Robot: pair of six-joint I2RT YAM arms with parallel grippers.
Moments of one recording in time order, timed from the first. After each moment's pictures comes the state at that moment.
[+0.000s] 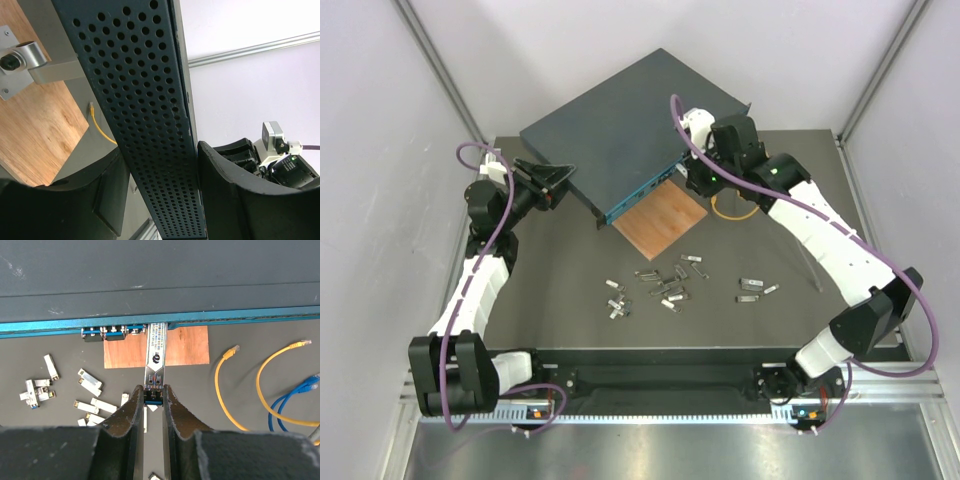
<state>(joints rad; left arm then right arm) 0.06 1.19 0.81 0.40 0.64 -1.29 0.61 1.55 1.70 -0.76 -0.03 -0.10</state>
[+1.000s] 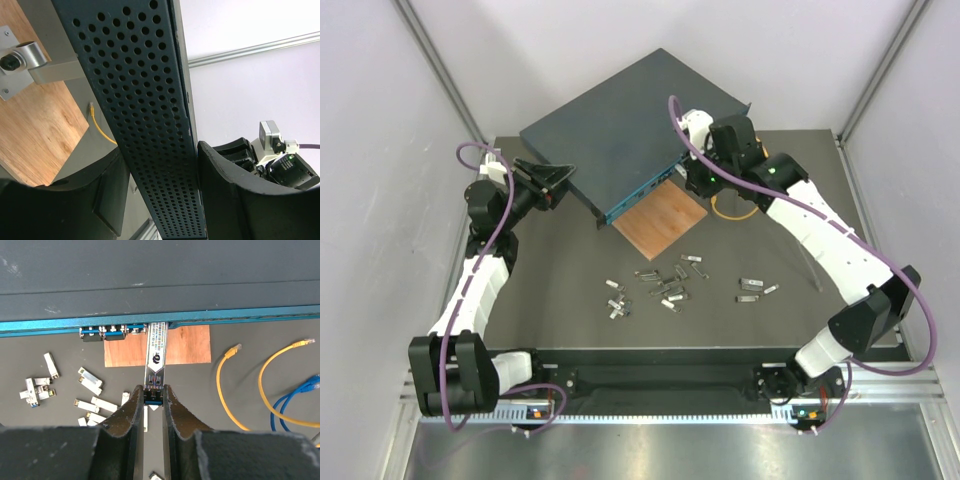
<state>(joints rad) 0.06 1.19 0.81 0.40 0.64 -1.29 0.61 1.56 1.70 -0.77 -0.03 -0.10</state>
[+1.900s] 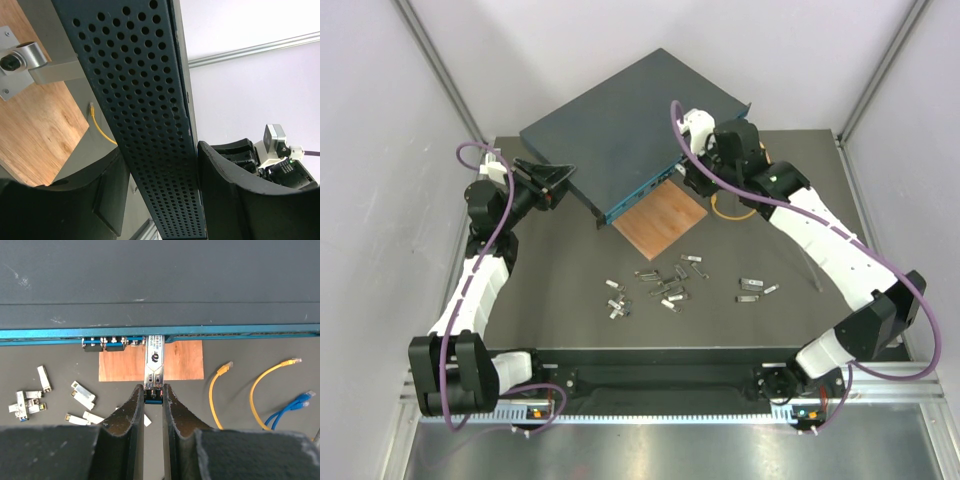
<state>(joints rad) 0.06 1.19 0.81 0.40 0.64 -1.29 0.61 1.51 1.61 -0.63 -0.04 -0.14</state>
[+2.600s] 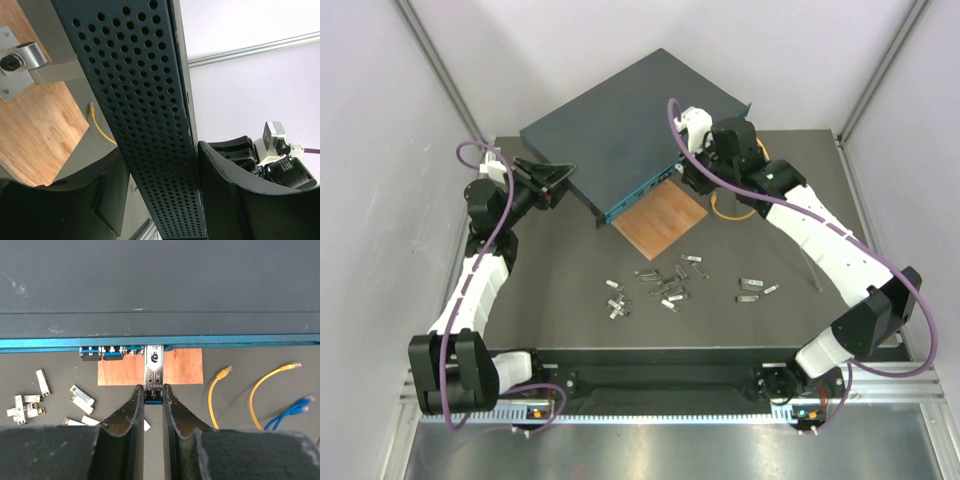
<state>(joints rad) 0.06 1.20 0.82 0.40 0.65 -1.29 0.61 1.54 1.63 -0.61 -0.04 -0.15</state>
